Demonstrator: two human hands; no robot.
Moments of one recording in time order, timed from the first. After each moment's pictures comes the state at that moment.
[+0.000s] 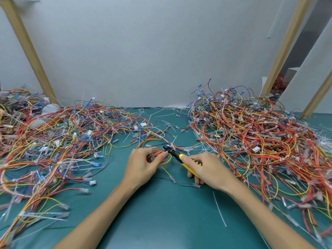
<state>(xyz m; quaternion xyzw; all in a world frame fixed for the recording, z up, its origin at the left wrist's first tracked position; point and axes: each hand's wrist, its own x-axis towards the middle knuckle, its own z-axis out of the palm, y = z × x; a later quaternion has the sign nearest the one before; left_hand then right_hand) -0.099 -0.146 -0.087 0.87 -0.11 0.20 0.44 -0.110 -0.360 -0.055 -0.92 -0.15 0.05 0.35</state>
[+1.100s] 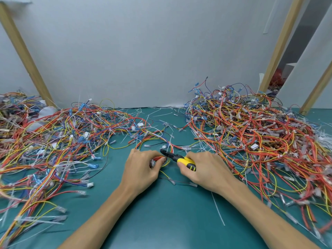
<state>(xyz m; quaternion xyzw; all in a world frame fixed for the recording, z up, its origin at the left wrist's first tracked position) -0.105 -0.151 -0.089 0.92 -0.14 0.23 0.29 -0.103 -0.364 -0.070 -0.96 -0.20 -0.13 0.12</state>
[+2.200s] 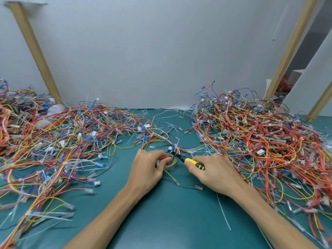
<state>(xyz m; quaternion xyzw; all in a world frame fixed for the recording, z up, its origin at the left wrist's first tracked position) -0.107 -0.150 -0.086 0.90 -0.15 0.24 0.33 -0.106 -0.366 -0.061 -0.97 -0.18 -0.10 0.15</state>
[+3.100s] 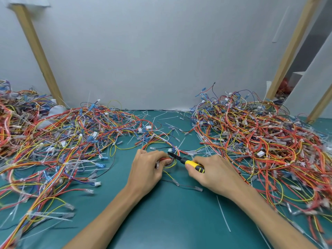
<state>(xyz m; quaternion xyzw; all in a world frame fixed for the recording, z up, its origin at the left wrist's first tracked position) -0.105 -0.148 -0.090 0.89 -0.16 0.26 0.32 -0.107 -0.367 -0.059 -0.97 -0.18 -0.11 0.13</state>
